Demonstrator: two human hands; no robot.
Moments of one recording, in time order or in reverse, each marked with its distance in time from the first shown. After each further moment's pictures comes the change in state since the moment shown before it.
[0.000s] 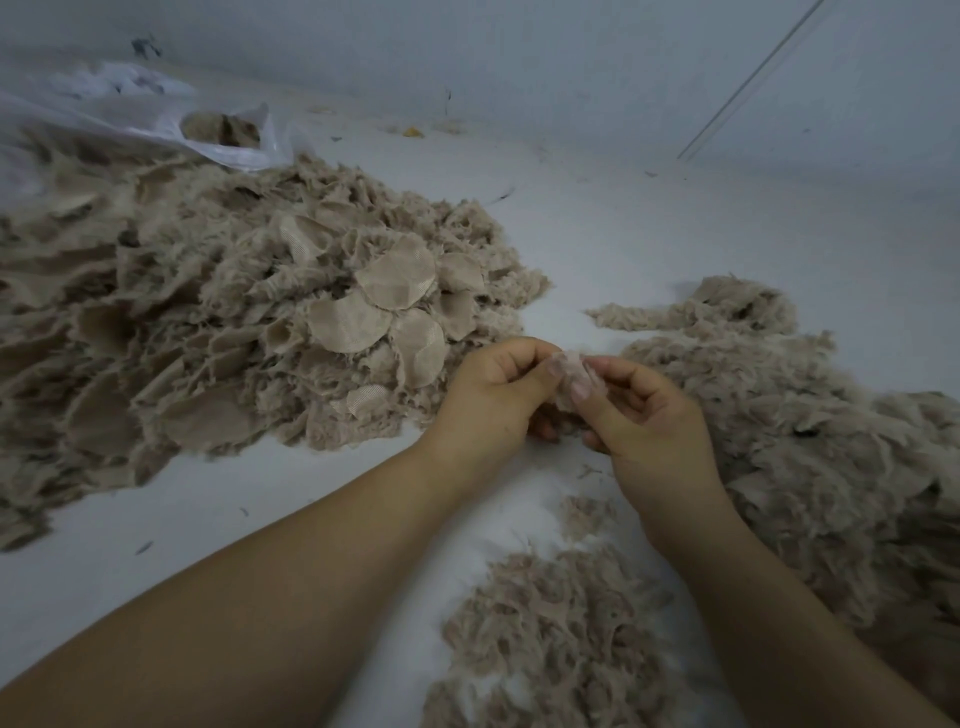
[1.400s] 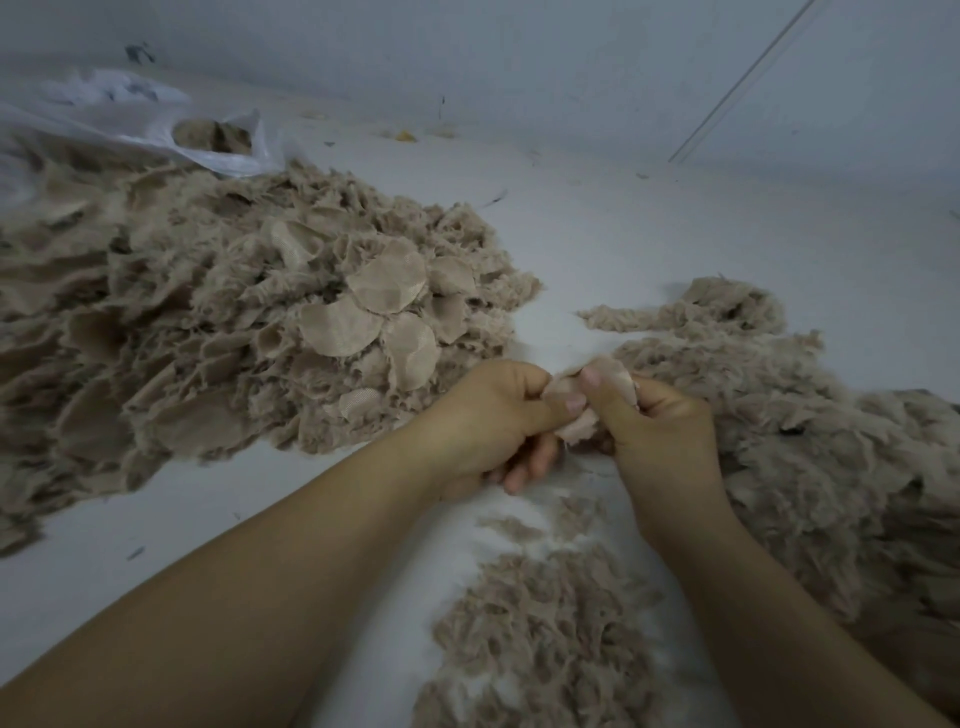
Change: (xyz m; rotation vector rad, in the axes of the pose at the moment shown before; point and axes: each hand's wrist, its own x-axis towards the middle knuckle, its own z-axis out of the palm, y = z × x) left_hand -0.004 0.018 -0.003 0.162 -0.225 -0.317; right_hand -0.001 0.000 -0.006 -0.004 0.092 -0.009
